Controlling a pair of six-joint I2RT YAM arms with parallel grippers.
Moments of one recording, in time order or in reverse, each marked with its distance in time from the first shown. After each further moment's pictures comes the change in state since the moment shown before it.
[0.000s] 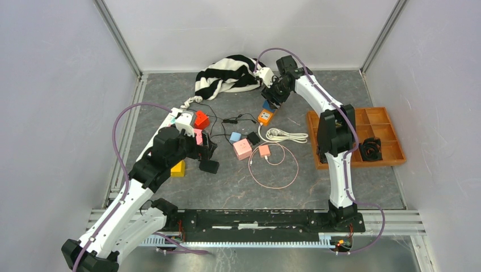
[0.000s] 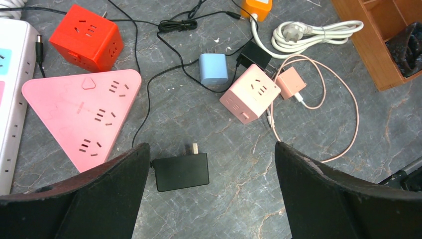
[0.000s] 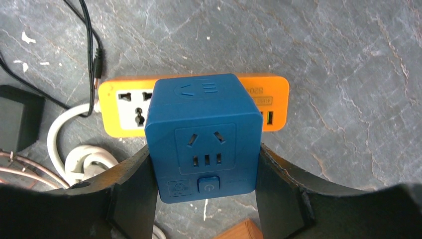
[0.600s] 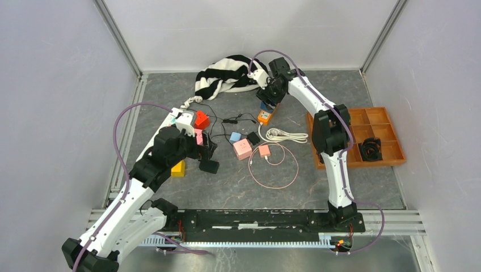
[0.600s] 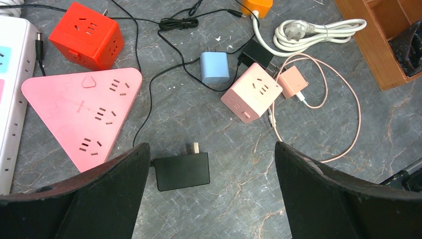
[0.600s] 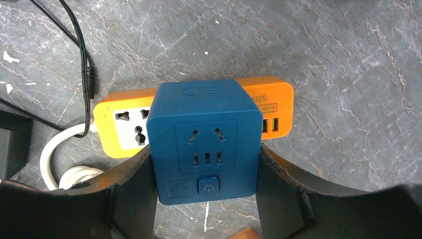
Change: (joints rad) left arm 0.000 0.009 0.000 0.000 -0.003 0.000; right arm 0.043 0.058 0.048 0.017 0.079 0.031
